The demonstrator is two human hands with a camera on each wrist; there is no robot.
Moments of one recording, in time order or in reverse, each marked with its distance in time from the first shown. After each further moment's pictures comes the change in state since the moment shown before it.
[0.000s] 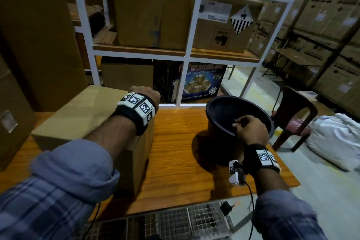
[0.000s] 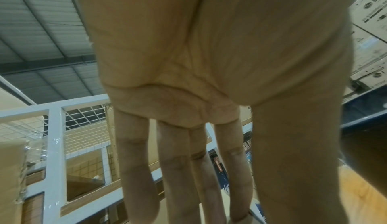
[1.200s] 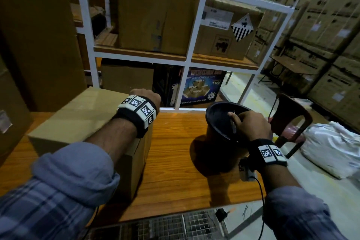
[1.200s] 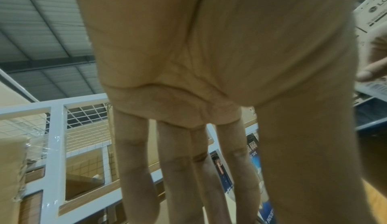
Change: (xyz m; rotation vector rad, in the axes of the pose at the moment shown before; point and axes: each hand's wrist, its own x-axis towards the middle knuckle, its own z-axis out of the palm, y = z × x) left_hand 0.012 -0.005 0.002 -0.043 -0.015 0.000; right_hand 0.017 -0.042 -0.036 -0.315 -0.046 -0.262
